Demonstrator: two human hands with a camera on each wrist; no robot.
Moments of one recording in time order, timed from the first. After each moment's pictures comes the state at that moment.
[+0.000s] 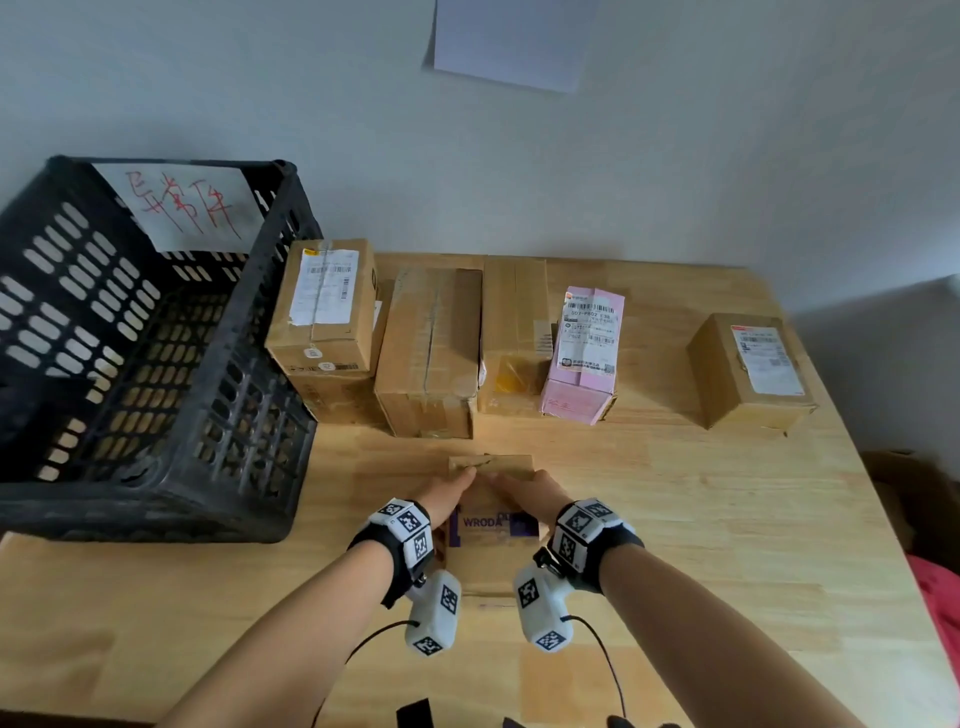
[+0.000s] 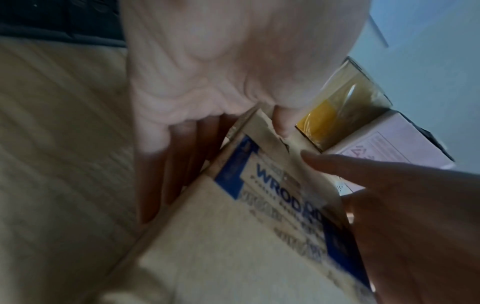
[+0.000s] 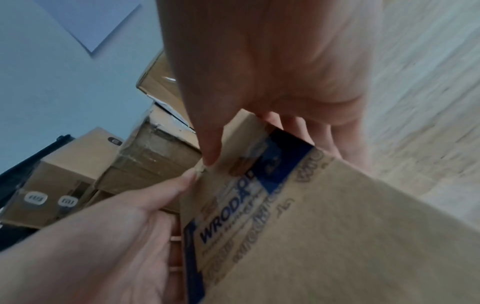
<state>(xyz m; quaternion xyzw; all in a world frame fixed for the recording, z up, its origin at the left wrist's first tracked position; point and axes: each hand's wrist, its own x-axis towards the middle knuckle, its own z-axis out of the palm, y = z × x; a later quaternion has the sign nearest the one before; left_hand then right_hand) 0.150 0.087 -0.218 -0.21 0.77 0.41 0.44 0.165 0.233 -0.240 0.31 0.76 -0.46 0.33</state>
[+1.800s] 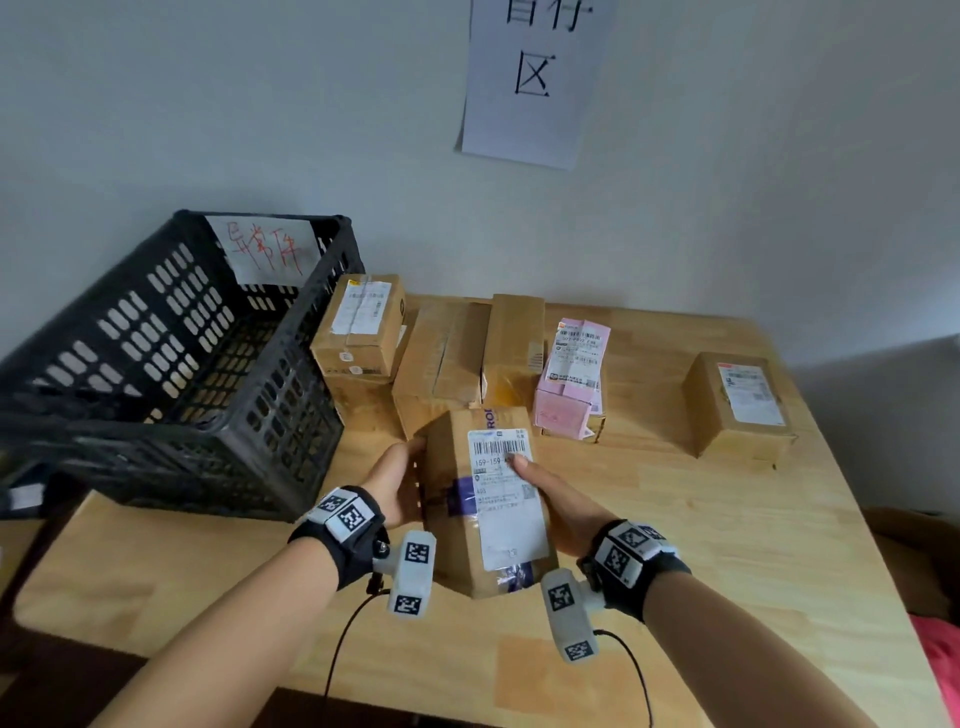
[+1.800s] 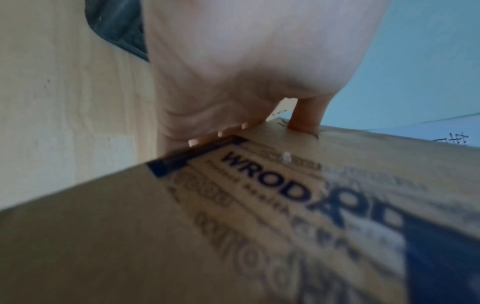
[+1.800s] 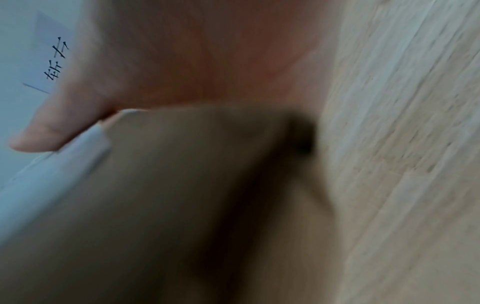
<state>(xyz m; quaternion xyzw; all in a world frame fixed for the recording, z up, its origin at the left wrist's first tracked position) 0.194 0.063 -0.140 -0.29 0.57 0.71 0.31 0.236 0.273 -0.148 0.10 0.50 -0.78 0.35</state>
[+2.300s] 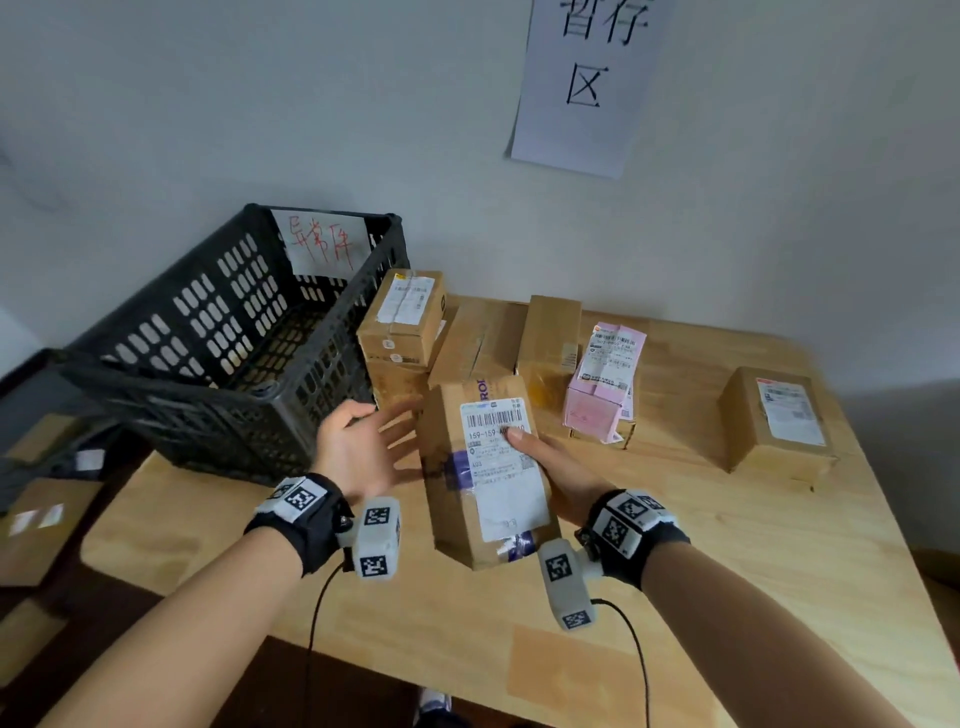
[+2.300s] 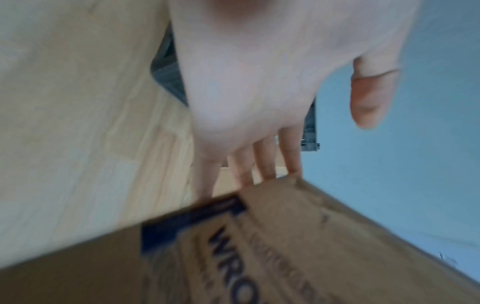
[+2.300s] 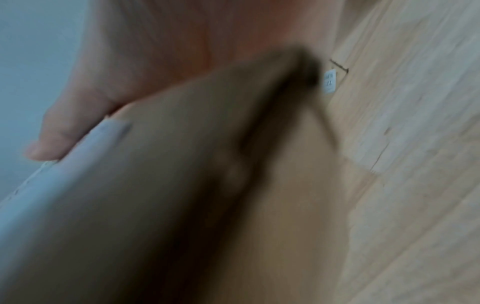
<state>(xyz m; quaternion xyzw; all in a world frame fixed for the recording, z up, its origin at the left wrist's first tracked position) 0.224 0.005 -0.100 -0.20 0.46 0.84 0.19 0.224 0.252 -0.128 0.02 0.56 -0.75 0.34</state>
